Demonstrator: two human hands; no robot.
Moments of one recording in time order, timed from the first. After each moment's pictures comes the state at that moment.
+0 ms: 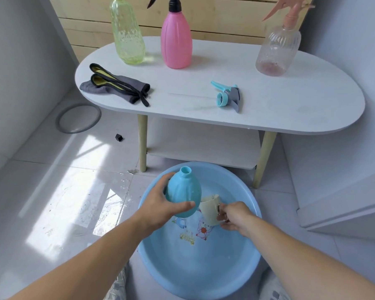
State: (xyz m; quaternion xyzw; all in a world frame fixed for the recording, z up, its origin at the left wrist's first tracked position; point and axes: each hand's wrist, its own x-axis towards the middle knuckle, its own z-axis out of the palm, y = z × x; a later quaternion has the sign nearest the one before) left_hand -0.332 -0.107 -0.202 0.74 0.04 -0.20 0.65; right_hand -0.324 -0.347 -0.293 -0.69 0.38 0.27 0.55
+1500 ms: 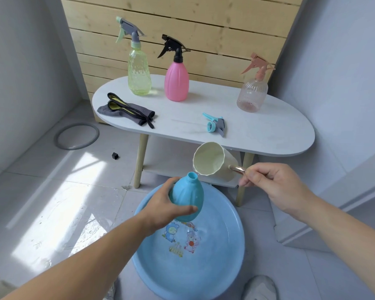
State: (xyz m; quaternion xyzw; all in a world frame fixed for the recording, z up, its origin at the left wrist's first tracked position) left_hand -0.345 -0.117 -0.158 0.73 -0.02 -0.20 0.66; right_hand -0.372 -0.389 -0.031 -0.87 -0.07 0.02 0.50
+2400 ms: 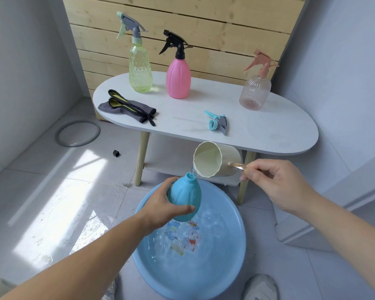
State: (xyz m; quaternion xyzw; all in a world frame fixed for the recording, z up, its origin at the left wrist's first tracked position) left_hand -0.344 -0.112 -0.168 0.73 -0.01 -0.19 0.66; right_hand -0.366 -0.389 -0.032 -0.90 -0.11 -0.02 0.41
